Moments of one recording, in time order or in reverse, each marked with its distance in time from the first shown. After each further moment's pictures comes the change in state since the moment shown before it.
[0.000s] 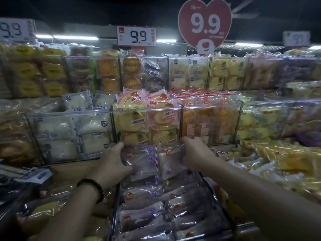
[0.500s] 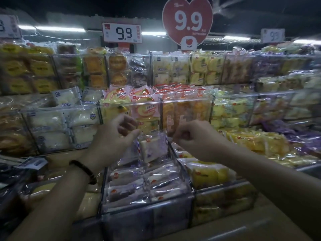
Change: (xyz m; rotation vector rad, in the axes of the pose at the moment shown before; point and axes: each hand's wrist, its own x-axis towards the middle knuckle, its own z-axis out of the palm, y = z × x) left_hand -0.062 0.137 -0.043 -0.161 0.048 0.155; right_hand -0.126 0.022 -0.089 0.172 0.127 -0.268
